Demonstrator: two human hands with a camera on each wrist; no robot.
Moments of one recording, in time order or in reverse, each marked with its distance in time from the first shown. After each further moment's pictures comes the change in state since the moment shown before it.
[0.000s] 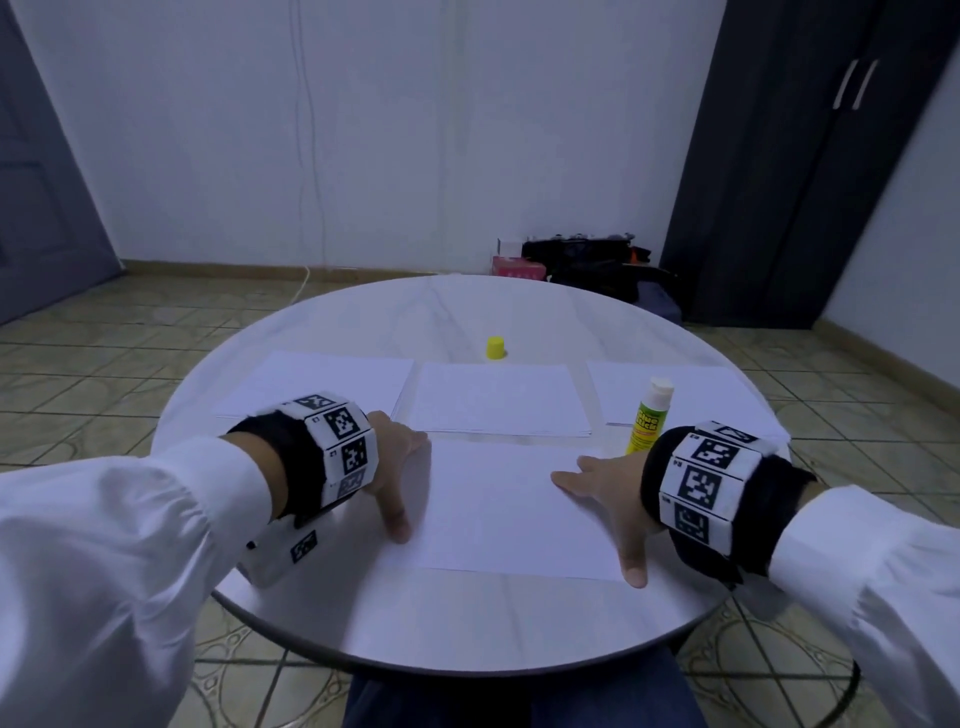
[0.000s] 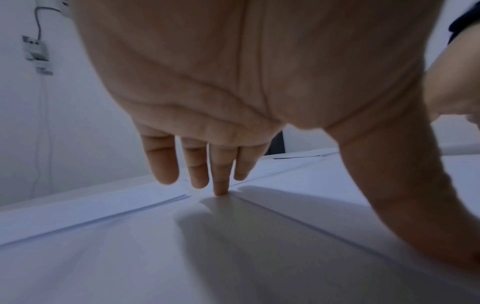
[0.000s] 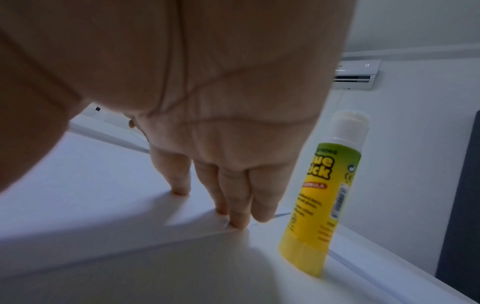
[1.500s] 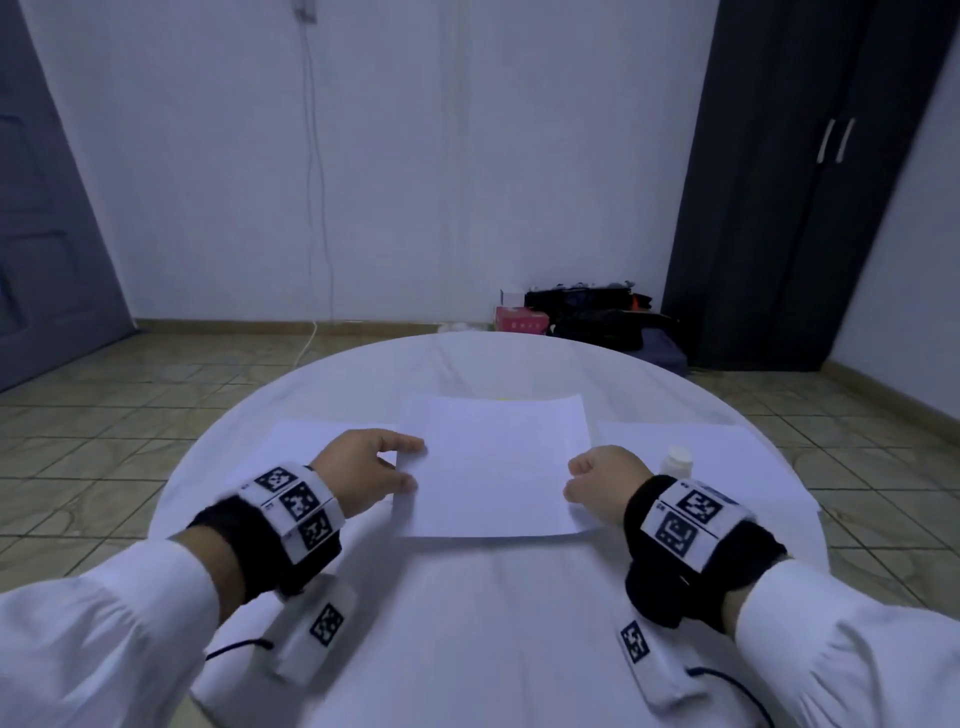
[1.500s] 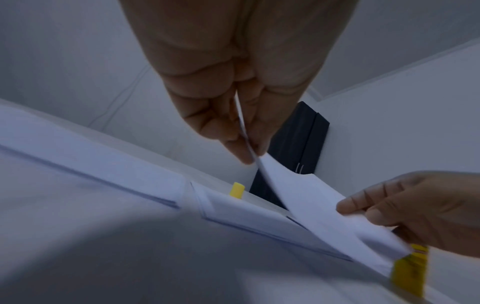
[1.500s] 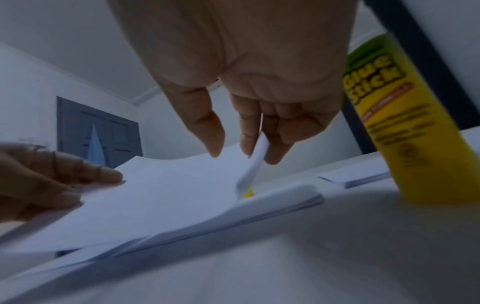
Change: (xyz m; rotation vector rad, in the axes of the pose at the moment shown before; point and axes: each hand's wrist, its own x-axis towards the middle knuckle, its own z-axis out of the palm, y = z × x) left_hand 0.013 -0.040 -0.006 -1.065 0.537 0.034; right_hand 0.039 0.006 -0.036 1.064 0.579 0.184
